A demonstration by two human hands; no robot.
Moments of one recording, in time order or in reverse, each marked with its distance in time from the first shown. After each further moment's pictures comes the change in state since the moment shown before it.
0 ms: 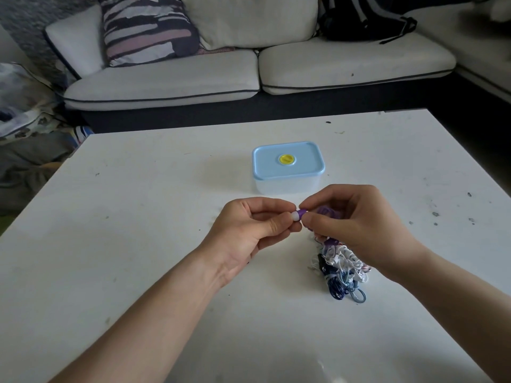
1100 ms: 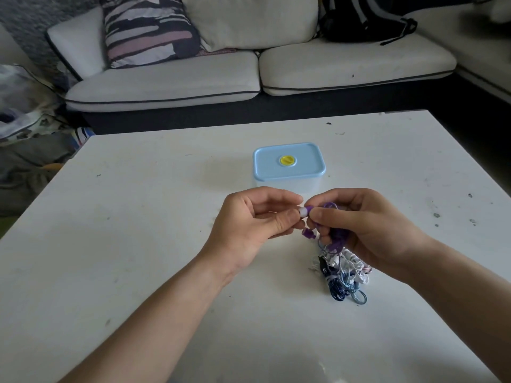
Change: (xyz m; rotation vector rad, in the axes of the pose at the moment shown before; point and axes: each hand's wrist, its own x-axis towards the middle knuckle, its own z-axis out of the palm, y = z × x) left_hand -0.002 0.001 0.003 0.210 -0.019 0.277; right_hand 0.004 -0.003 -0.005 0.342 -0.115 0.192
